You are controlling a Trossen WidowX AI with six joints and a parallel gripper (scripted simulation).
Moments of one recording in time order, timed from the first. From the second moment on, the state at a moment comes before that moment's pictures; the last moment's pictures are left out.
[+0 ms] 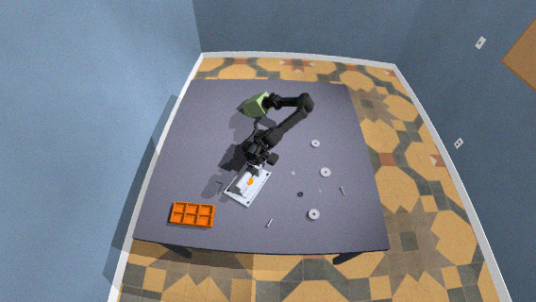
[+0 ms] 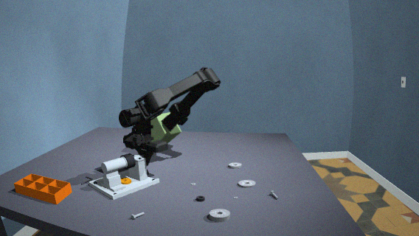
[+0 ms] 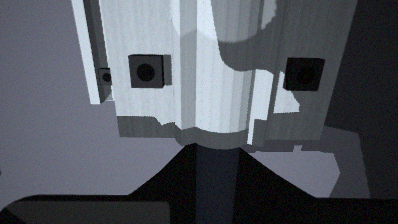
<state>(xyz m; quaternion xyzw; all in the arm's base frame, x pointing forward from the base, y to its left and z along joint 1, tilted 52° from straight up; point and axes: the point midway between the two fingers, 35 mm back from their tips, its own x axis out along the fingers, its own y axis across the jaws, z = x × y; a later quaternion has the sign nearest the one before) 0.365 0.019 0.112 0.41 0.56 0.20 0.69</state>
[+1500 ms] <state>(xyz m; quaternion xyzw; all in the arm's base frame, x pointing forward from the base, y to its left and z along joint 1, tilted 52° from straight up) 0.371 0.016 0.112 0.41 0.57 0.20 0.69</state>
